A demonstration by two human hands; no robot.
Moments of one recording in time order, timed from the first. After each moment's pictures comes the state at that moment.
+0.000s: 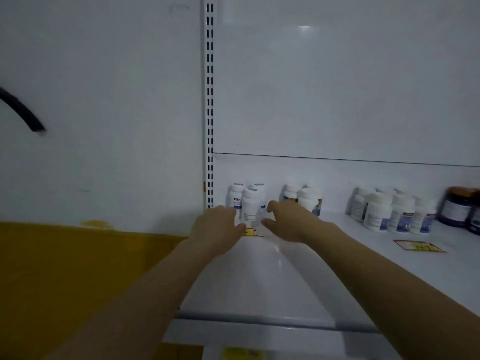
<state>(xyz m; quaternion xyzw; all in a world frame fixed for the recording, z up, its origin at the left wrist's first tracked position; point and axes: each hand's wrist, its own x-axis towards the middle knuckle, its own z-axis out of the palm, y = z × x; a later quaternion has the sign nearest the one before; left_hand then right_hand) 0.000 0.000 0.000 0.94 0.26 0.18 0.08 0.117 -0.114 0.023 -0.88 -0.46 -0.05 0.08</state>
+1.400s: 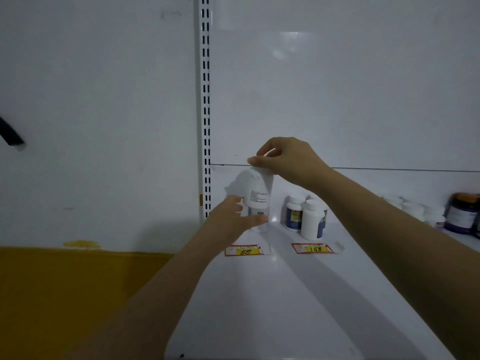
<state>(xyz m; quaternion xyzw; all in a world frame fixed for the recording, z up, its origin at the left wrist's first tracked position) 0.016 0.006 0.038 0.83 0.20 0.22 0.47 0.117 -0.094 0.125 -0.79 -0.46 -0.10 0.38</state>
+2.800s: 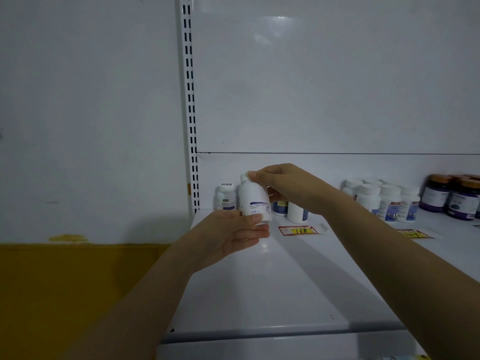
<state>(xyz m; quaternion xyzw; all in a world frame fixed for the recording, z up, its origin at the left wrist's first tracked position) -0.001 -0.006 0.007 0.64 0.08 0.07 0.76 0.114 -0.128 0.075 -0.77 -0.42 0.13 0.45</state>
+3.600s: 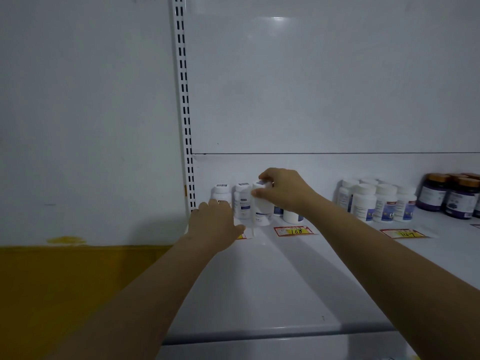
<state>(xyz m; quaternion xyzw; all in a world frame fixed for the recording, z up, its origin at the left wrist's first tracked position) 0.030 -0.003 0.005 0.95 0.26 0.17 -0.02 0.141 -0.116 0.057 -0.85 -0.42 -0.08 0.30</state>
